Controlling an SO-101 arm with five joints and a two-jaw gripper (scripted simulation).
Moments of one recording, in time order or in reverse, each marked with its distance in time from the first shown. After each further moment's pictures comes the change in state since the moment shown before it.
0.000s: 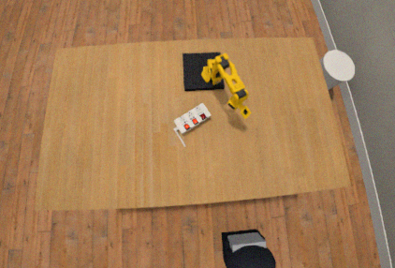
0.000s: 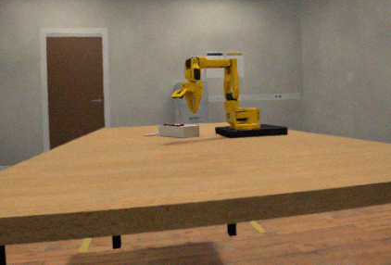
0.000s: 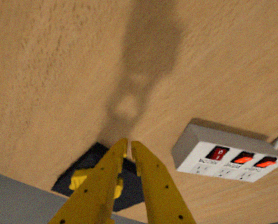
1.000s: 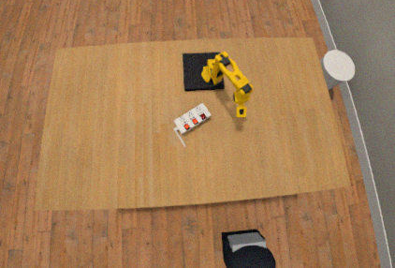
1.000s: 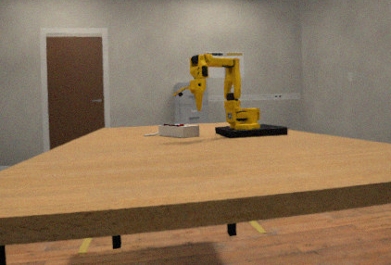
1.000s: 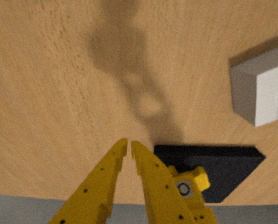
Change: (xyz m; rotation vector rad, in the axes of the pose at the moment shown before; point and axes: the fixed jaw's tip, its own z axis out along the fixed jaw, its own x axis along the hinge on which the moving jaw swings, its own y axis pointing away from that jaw) arm -0.007 0.025 -0.007 -0.003 -0.002 0.753
